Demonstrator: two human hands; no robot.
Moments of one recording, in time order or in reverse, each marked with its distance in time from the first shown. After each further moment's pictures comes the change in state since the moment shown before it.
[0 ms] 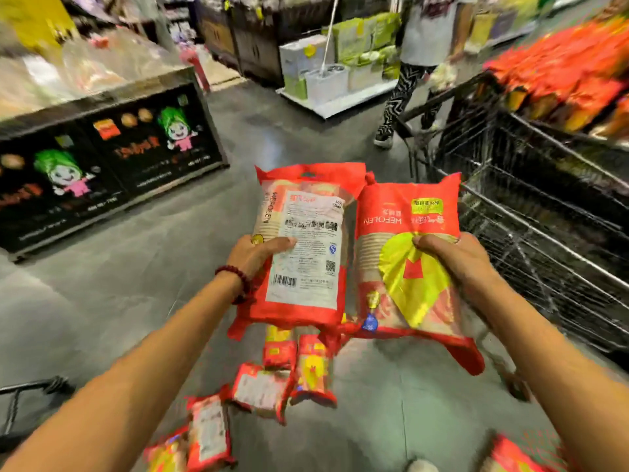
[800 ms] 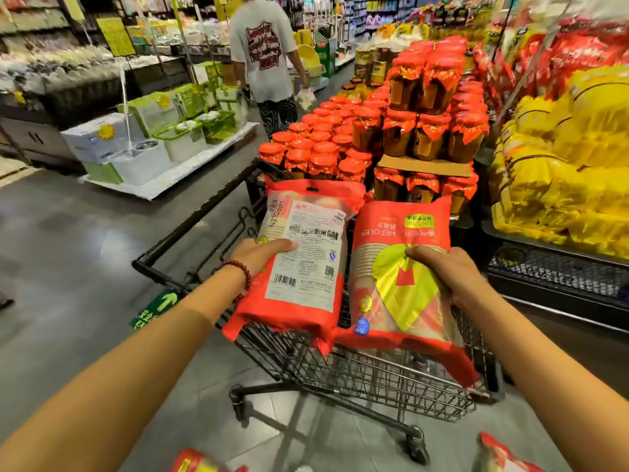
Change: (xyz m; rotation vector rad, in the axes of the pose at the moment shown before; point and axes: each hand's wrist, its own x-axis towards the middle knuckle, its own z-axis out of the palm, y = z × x) left_hand 0.281 0.182 0.494 0.240 -0.504 0.041; right_hand 0.244 -0.038 -0.406 0.173 0.548 0.119
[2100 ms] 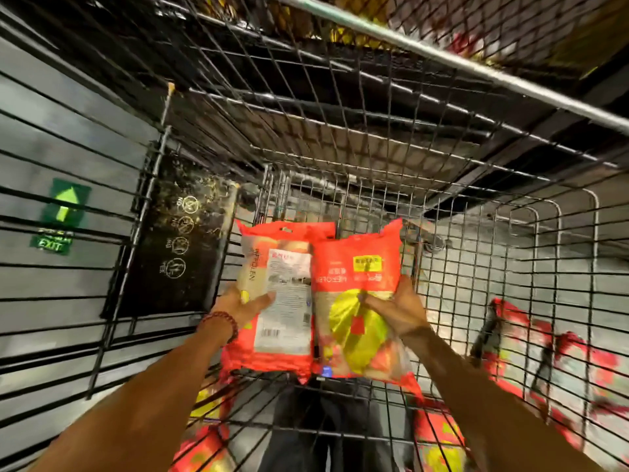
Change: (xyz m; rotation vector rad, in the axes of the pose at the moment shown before) left_hand 0.305 -0.366 0.090 0.682 -0.140 -0.725; right_hand 0.250 0.395 0.077 -0.364 -0.071 0.633
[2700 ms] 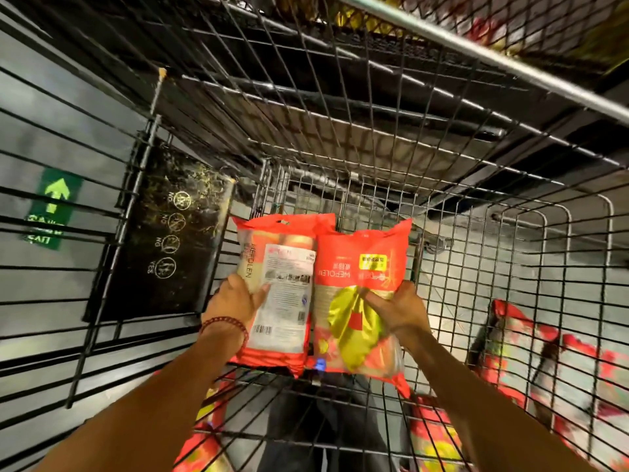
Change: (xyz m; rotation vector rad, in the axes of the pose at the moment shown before) left_hand 0.005 0.009 0.017 0.486 0.301 0.147; right_hand 0.015 0.008 0.006 -0.205 0.052 0.066
